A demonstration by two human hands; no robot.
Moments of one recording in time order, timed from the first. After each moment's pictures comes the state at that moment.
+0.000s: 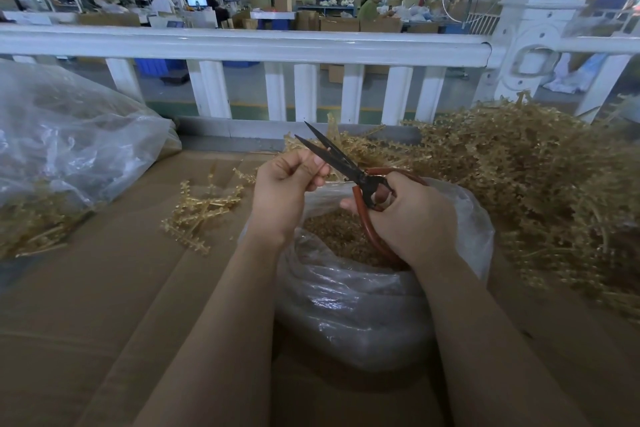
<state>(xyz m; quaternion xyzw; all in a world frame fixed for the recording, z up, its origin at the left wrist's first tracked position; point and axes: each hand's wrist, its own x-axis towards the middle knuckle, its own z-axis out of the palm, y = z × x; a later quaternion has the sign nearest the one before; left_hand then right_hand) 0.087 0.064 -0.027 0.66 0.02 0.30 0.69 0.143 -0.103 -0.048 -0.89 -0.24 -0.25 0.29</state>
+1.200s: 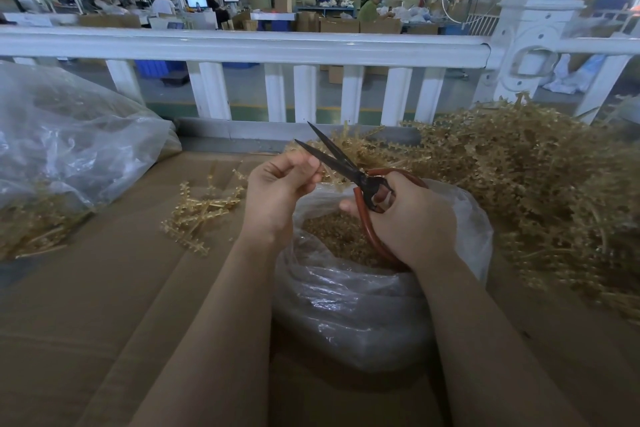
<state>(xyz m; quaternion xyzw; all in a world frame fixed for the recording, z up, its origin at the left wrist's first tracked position) 0.088 0.070 -0.032 0.60 0.01 0.28 0.75 0.144 -0.106 -0.051 -0.88 -0.26 -0.26 0.31</state>
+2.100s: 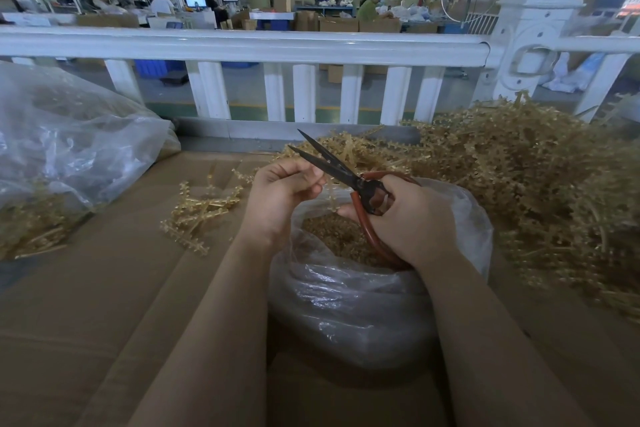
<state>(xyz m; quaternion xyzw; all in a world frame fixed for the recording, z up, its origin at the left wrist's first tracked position) 0.084 0.071 -0.030 0.61 0.00 0.23 0.76 0.145 -0.109 -0.047 -0.87 -0.30 -0.23 0.31</state>
